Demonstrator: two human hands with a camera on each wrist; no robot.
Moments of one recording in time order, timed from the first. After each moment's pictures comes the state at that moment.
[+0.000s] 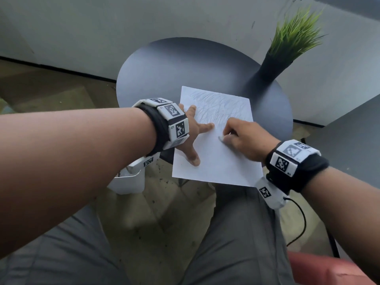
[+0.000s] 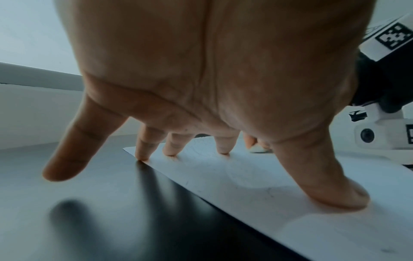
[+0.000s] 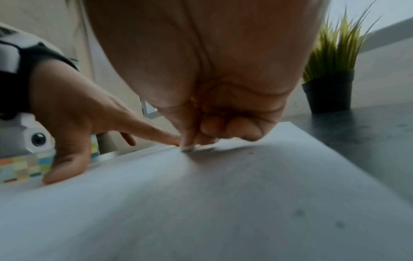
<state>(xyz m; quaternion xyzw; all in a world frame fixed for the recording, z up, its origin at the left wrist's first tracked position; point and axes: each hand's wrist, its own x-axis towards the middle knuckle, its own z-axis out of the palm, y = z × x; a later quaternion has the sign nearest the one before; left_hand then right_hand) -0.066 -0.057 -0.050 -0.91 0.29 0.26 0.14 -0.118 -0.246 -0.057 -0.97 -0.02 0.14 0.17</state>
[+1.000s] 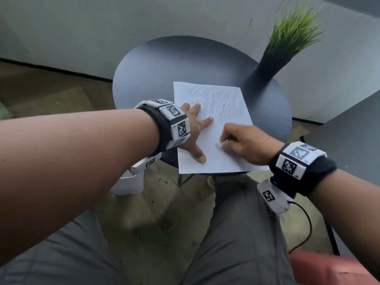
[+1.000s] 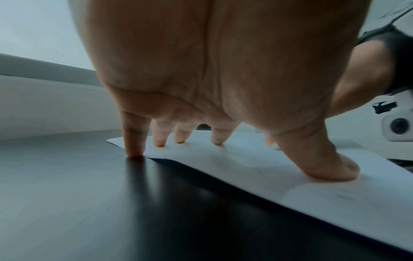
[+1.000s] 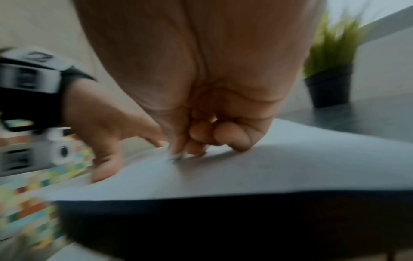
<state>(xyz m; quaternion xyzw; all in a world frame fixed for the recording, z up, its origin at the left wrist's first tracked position) -0.062 -0.066 -0.056 -0.91 0.32 0.23 0.12 -0.124 -0.251 -0.056 -0.97 -0.07 0.17 0.17</state>
